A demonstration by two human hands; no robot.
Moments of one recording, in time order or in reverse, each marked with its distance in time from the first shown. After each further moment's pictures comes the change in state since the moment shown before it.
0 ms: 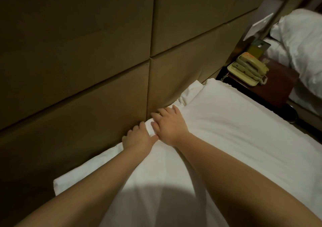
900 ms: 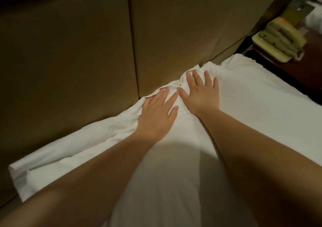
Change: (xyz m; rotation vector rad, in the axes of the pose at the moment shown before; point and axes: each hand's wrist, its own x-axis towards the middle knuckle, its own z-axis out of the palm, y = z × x) left_hand 0.067 0.037 0.068 0.025 0.253 0.441; right_hand 0.039 0.112 0.070 -0.186 -0.067 0.391
